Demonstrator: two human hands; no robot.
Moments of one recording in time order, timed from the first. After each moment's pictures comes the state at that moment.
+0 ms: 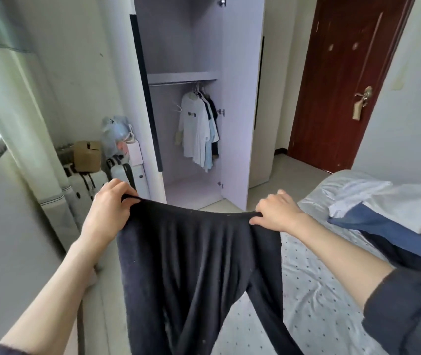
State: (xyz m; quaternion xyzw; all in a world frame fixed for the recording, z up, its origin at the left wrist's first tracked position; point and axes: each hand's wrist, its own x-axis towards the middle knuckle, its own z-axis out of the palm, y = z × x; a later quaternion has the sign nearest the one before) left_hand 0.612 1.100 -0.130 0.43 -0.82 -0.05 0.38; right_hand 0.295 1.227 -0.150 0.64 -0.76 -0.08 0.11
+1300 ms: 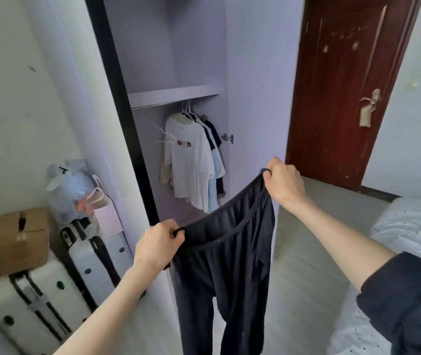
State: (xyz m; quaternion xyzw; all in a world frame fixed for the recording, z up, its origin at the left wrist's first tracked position) left_hand 0.395 0.487 -0.175 0.43 -0.86 -0.15 0.22; right_hand 0.153 0.604 -0.109 0.37 -0.87 0.31 0.13
